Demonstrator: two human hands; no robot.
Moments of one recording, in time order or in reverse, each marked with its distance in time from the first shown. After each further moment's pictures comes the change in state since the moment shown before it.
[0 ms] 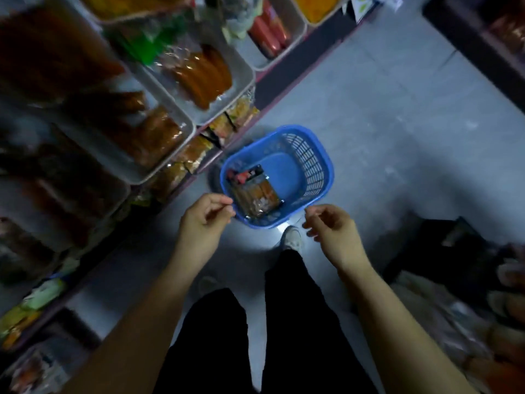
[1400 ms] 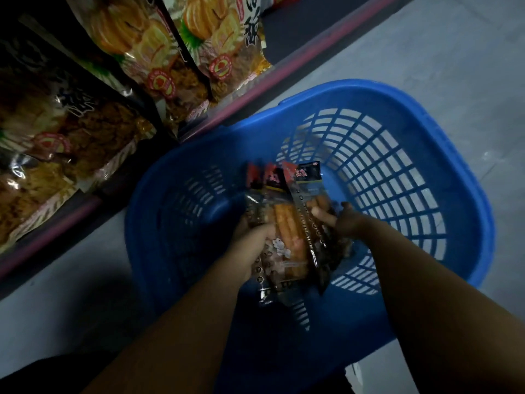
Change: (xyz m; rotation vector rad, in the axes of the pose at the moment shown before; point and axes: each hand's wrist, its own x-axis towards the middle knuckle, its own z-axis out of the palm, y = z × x) left_hand 0.355 -0.382 0.226 -0.265 -0.022 -0.543; right_hand 0.526 0.348 0.095 -0.500 -0.323 0.231
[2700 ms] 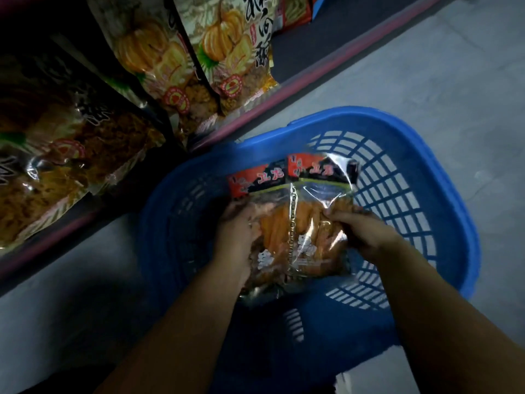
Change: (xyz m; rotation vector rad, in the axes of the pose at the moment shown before) left_hand -0.030 0.038 -0.005 -0.311 0.169 0.195; right_hand -0.057 -0.024 -0.020 0.722 -0.024 -0.066
